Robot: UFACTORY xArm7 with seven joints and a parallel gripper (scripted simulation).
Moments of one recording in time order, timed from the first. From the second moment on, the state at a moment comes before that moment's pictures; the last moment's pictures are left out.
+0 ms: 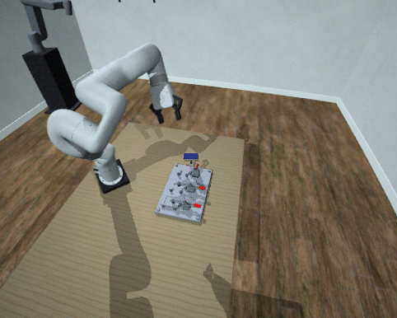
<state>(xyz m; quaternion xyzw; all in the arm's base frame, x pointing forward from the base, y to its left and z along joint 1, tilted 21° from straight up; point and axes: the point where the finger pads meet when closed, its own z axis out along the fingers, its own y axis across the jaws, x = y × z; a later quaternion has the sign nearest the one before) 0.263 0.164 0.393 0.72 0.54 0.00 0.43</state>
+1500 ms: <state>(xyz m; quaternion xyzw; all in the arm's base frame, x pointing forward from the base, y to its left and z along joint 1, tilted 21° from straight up) 0.311 -0.035 0.309 0.96 0.09 0.12 0.22</state>
